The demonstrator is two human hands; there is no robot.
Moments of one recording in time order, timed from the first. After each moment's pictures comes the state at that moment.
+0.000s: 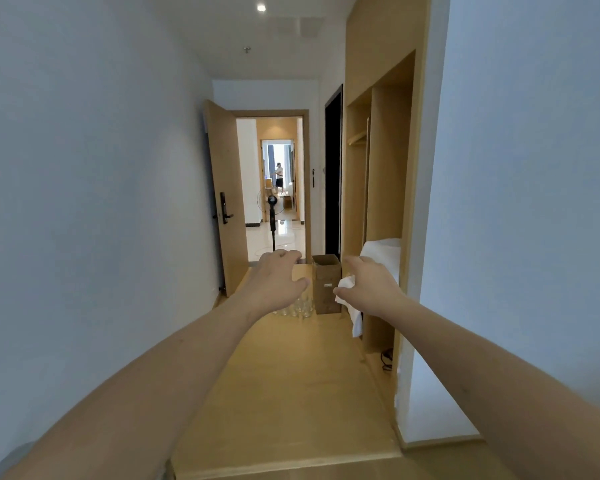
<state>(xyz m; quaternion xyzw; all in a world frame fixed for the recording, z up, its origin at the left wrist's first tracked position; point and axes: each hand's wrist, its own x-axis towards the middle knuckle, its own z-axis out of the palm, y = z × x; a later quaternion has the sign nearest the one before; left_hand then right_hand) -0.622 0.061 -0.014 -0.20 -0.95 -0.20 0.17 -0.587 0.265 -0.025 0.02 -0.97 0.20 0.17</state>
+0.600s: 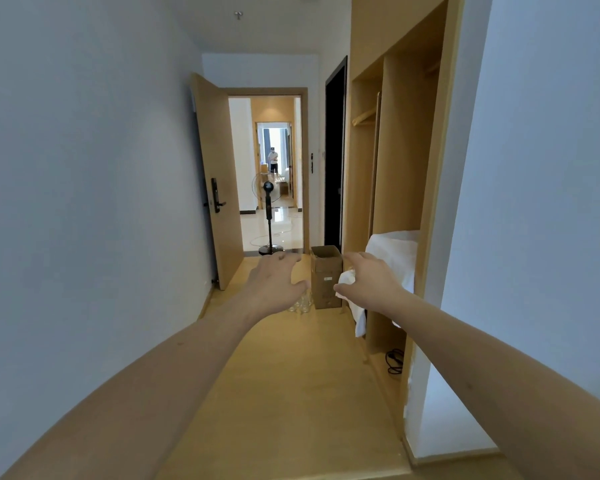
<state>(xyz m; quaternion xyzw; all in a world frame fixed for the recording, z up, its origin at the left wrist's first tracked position) -0.805 0.071 -0.055 -0.21 -0.95 -0.20 0.14 -0.761 0.274 -0.047 0.02 -0.97 0.18 0.15</state>
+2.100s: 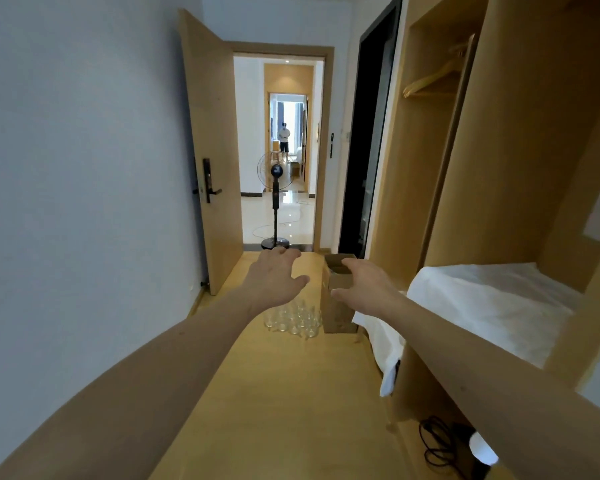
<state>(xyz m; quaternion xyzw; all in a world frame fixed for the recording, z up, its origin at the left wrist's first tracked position) -1.367 0.097 -0.076 -0.18 -0.96 -0.18 0.12 -1.326 0.298 -0.072 0.02 -0.98 0.20 0.09</state>
